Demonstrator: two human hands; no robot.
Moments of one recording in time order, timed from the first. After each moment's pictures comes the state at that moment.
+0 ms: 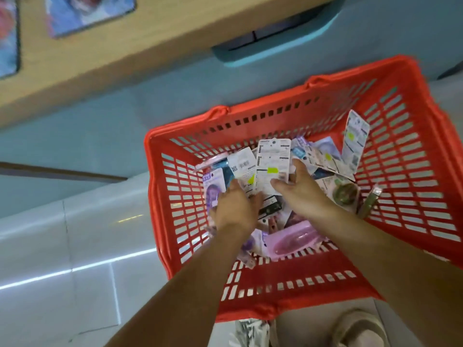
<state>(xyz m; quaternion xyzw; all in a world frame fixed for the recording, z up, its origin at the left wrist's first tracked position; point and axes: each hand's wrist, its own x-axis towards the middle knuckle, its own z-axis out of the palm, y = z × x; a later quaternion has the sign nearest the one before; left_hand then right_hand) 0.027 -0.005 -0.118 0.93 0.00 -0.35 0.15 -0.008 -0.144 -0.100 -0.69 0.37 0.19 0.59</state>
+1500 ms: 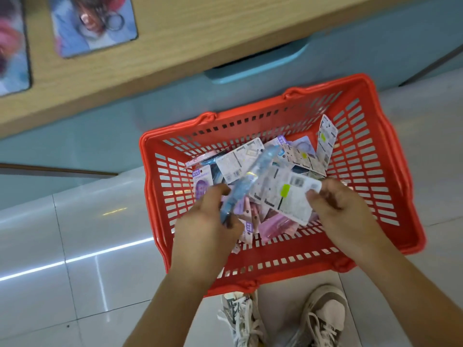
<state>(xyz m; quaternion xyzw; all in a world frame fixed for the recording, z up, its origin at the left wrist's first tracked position) 0.003 0.021 0.029 0.94 -0.18 -0.15 0.24 -0.076 -0.178 0.006 -0.75 0.38 0.13 0.53</state>
